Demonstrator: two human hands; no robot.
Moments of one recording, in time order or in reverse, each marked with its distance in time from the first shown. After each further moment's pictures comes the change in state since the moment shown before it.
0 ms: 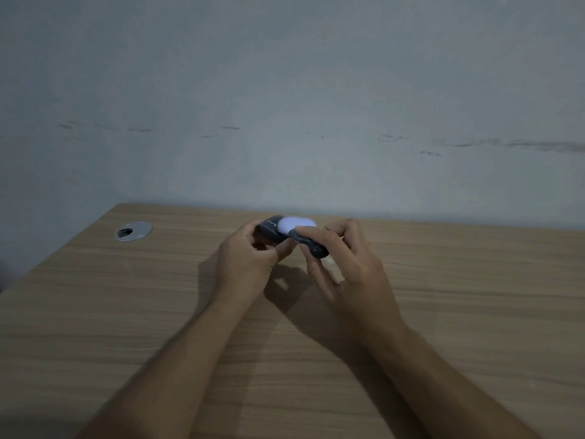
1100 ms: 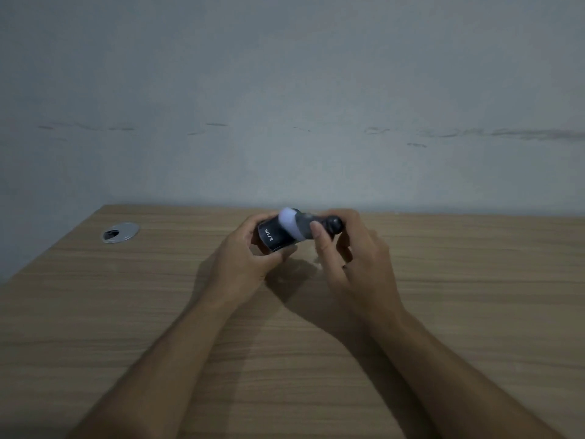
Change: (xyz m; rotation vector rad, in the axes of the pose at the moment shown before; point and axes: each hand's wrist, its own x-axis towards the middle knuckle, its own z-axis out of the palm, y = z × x) left_hand -0.008 0.008 -0.002 0.107 -0.213 0.117; right_hand 0.007 0.007 -0.015 0.106 0.079 0.174
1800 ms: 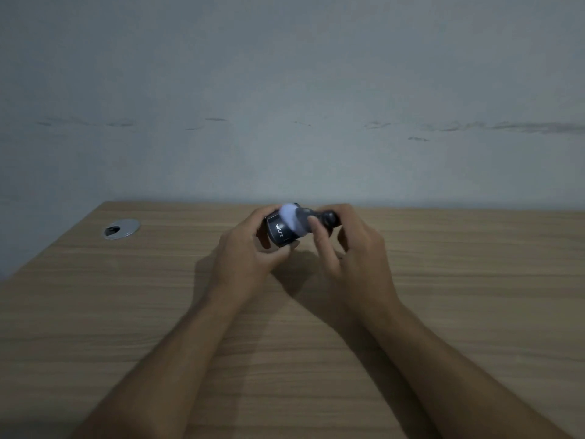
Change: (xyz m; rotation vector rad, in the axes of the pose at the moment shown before) left_hand 0.000 -0.001 0.001 0.195 0.090 0.148; right_hand -0.001 0.005 0.010 -0.022 0.023 0.041
